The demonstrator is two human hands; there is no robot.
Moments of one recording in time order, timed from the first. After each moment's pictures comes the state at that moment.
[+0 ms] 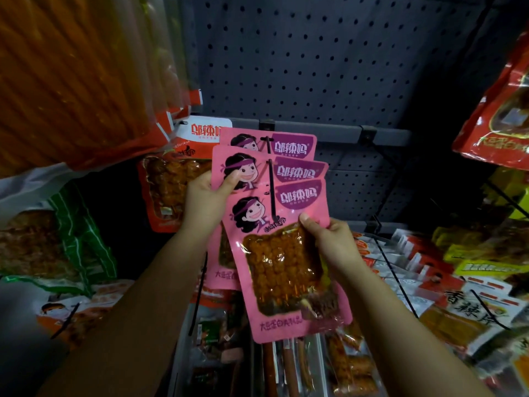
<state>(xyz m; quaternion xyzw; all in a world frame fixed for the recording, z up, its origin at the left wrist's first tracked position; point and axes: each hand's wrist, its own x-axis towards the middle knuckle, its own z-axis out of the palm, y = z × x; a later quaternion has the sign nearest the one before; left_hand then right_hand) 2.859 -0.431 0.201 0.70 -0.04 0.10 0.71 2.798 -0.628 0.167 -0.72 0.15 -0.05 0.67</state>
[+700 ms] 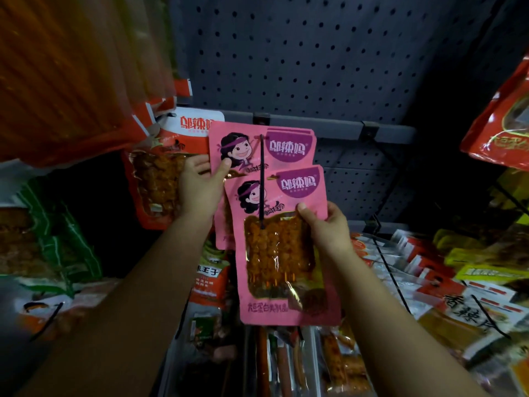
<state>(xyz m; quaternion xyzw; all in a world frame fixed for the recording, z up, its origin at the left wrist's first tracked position) 2.897 -0.447 0.195 0.70 0.08 0.17 0.69 2.827 -0.634 0.163 -0.69 0.17 -0.13 0.69</state>
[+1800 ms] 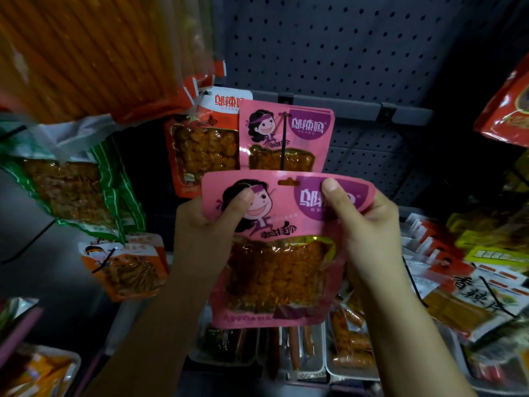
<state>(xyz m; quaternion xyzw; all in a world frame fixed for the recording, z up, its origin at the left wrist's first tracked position) 2.708 -0.424 0.214 0.64 -0.12 0.20 0.73 2.701 -0.596 0.224 -0.68 -0.05 -0.23 0.70</state>
